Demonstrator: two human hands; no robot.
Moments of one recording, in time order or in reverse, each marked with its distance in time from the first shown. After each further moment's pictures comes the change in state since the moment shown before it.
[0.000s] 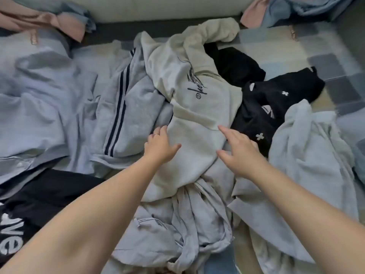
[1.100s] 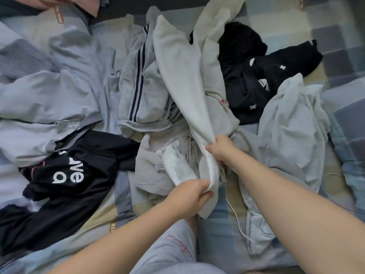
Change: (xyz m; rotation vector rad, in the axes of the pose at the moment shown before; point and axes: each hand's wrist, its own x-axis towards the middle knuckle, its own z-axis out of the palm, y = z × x) left_hand -0.304 0.032 -0.038 -0.166 -0.453 0.464; right_hand -0.098 -0.085 -0.009 0.468 -0.345 0.527
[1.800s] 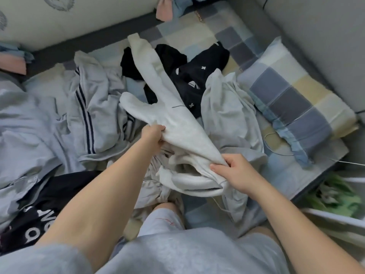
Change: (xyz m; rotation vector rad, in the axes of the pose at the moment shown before) left_hand 0.130 0.074 -0.081 -1.111 0.379 -0.594; right_hand -0.224 0.108 -0.089 0.437 0.156 -0.227
